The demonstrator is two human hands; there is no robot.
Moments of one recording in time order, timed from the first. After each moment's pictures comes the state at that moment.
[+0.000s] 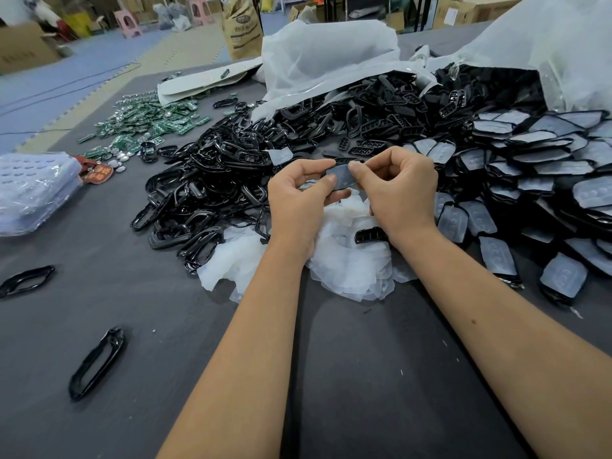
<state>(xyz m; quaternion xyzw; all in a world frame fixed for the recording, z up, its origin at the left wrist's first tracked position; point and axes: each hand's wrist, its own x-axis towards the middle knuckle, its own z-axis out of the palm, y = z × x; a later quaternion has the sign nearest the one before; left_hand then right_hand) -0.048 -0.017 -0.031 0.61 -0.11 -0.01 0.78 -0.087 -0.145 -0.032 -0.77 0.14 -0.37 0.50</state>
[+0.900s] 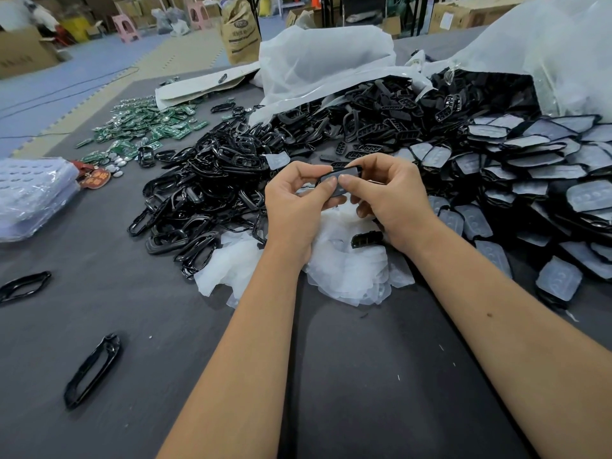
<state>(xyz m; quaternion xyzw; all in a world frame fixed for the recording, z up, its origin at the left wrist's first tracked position) -0.048 -0.015 -0.034 0.61 -0.14 -0.01 0.78 -0.084 -0.154 -0.036 -0.68 0.06 -0.21 0.70</state>
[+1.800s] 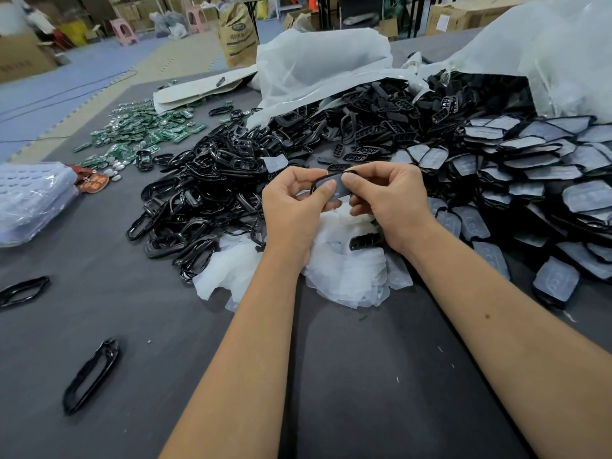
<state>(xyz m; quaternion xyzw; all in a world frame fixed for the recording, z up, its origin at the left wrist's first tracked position) -0.047 -0.016 -0.035 0.63 -0.12 0.00 0.77 -0.086 -0.153 -0.033 -0.65 0.09 -0.21 0.72</state>
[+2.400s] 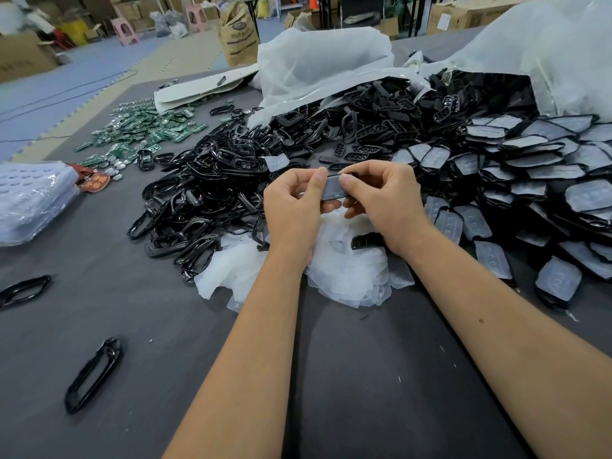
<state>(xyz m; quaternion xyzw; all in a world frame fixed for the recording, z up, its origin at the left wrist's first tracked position) -0.046 -0.018 -0.036 0.66 -0.10 0.02 0.75 -0.087 -0.148 -0.033 -0.71 0.07 -0.22 0.67</state>
